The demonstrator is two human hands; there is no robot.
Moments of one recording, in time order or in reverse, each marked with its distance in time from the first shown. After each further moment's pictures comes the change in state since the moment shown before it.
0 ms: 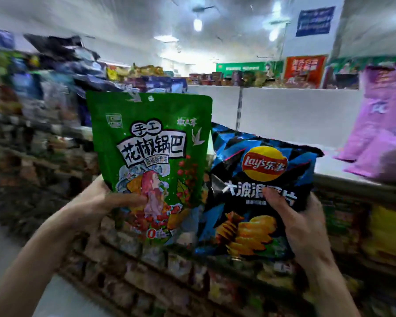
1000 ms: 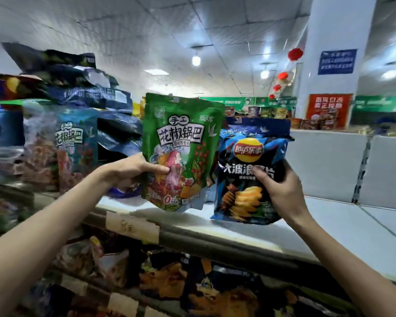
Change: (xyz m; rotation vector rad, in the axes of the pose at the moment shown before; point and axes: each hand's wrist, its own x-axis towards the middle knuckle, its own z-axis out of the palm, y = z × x) left_hand 0.467 -0.156 -0.443 -0.067 -0.321 -0.112; right_hand 0.378 0.180 0.457 -0.268 0.087 -0.211
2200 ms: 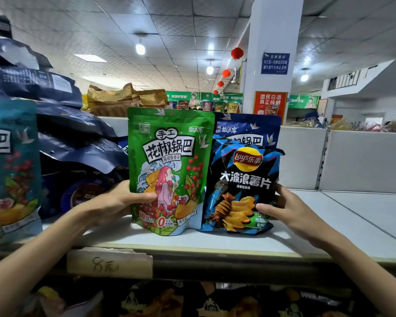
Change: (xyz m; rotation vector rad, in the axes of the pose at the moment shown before) left_hand 0.063 -0.078 -0.028 -0.120 -0.207 0.013; right_hand -0.023 0.021 -0.014 -0.194 -0.236 0.409
